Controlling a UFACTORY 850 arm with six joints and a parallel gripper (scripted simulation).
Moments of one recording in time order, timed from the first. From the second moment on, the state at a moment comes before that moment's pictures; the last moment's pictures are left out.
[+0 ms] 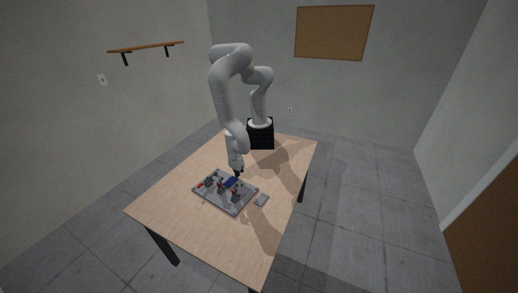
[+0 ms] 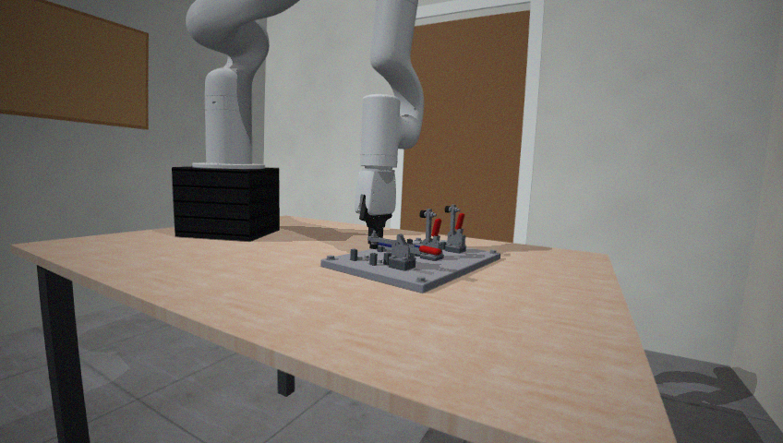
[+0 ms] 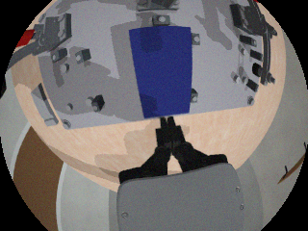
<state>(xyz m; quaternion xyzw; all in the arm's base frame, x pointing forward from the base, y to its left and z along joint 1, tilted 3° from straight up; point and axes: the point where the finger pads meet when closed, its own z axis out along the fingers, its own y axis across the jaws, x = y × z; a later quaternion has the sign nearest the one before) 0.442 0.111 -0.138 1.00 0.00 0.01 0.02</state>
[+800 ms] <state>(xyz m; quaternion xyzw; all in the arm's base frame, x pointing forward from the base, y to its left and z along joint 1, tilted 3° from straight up) 0.446 0.111 -0.138 1.00 0.00 0.01 0.02</state>
